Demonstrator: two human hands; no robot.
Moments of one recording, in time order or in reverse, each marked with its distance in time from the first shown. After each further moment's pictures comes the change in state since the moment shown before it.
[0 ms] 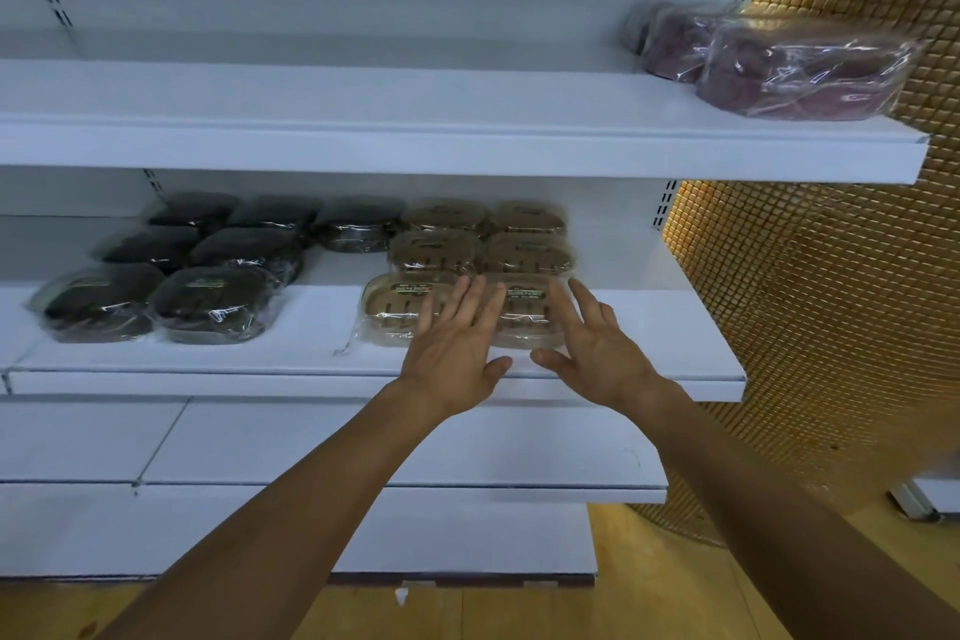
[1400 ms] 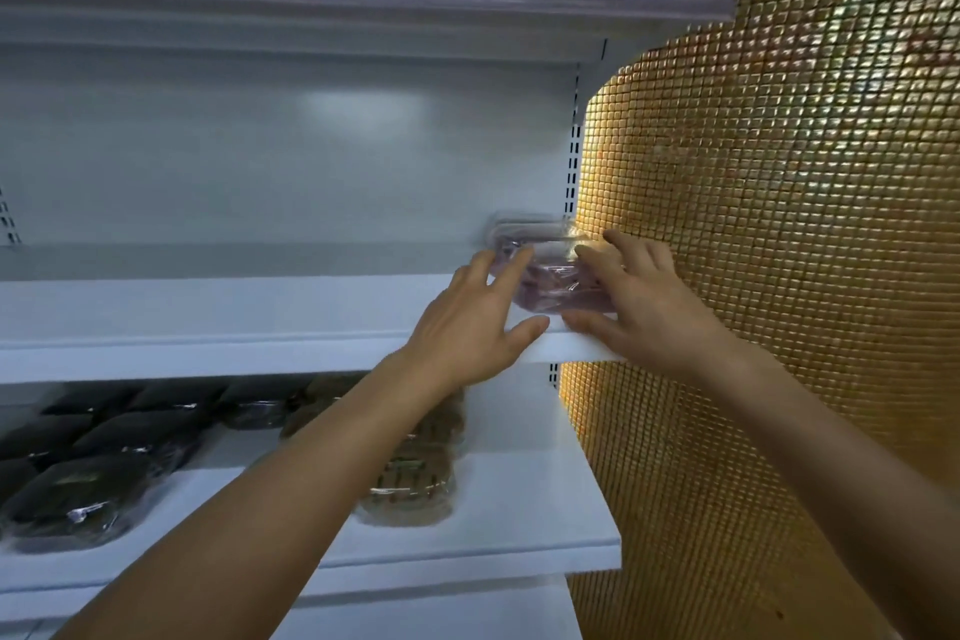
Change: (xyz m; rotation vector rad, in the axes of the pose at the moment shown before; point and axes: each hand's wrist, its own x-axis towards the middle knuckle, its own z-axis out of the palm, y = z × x) left_hand 0.096 0.164 -0.186 -0.122 0.401 0.220; right_hand -0.034 0.089 -0.274 -0.224 0.437 -0.081
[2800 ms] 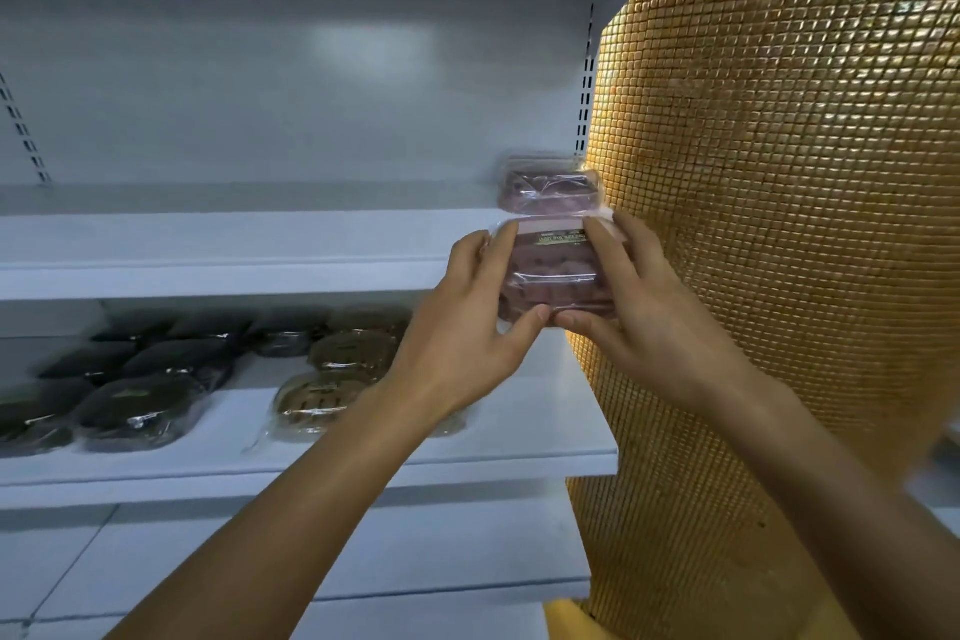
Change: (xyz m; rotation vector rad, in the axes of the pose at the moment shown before) left_hand -0.093 0.032 -0.009 -0.254 0.141 -0.068; right_hand -0.082 -0.042 0.006 0.174 0.076 -0.056
